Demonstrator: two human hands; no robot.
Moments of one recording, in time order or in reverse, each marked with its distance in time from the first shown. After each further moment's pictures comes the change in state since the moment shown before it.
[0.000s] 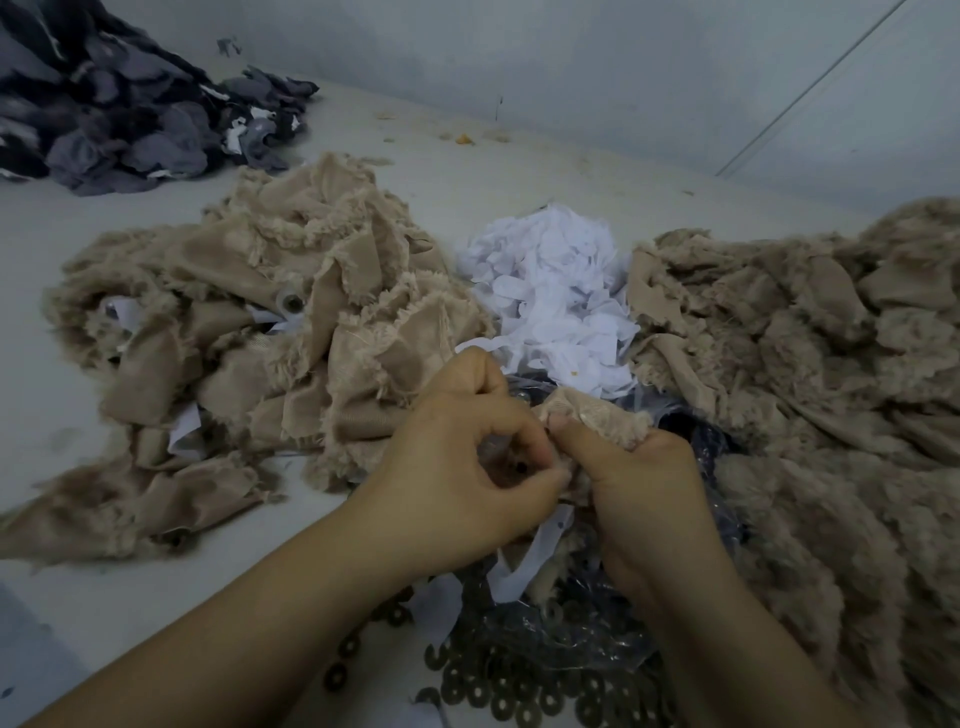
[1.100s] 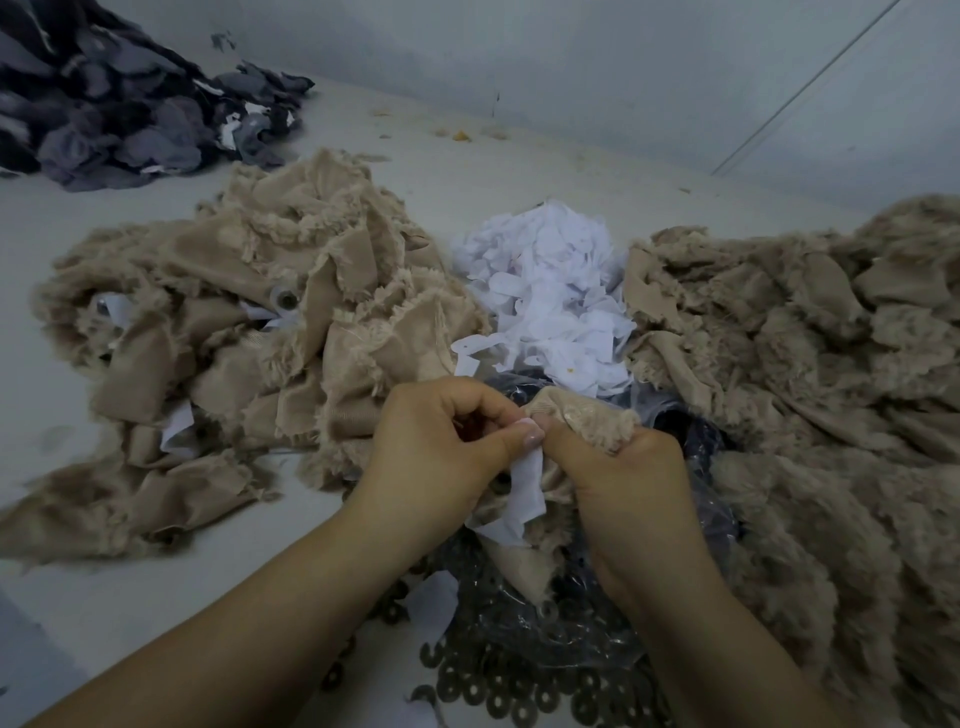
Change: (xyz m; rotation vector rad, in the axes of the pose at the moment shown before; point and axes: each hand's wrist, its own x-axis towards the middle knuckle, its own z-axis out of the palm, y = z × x) left_hand 0.000 -0.020 0.016 -0.370 0.188 -0.280; right_hand -0.009 -0.002 0.006 -0.117 0.026 -0.119
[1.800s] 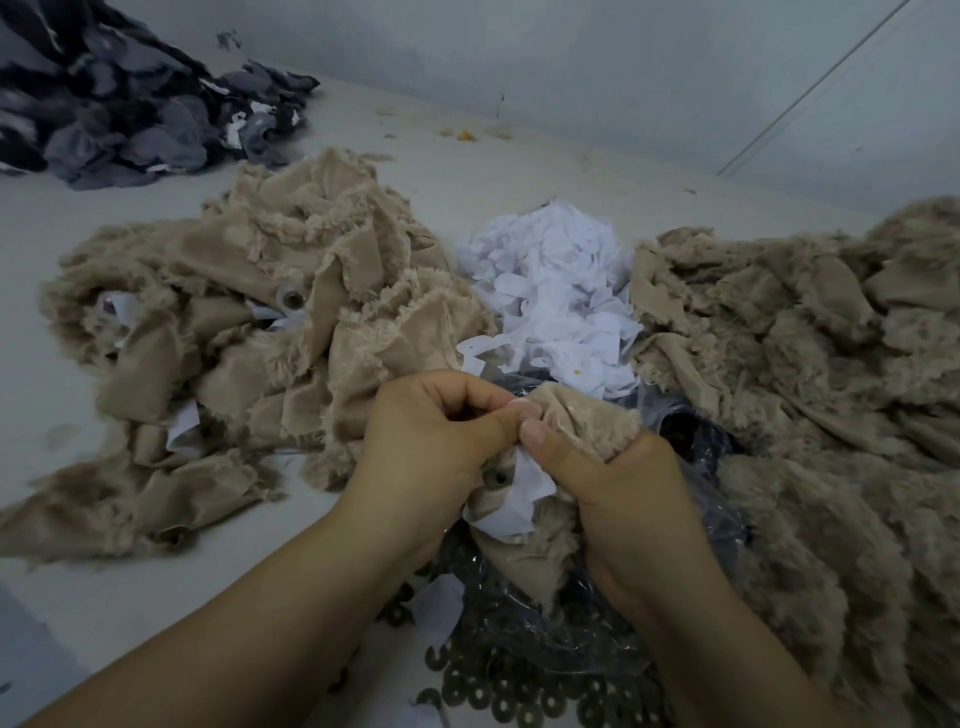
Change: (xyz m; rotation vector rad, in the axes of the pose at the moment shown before) left_hand 0.000 0.009 -0.003 -0.222 0.064 -0.208; right_hand -0.003 -0.002 0.004 0.215 -0.228 0.031
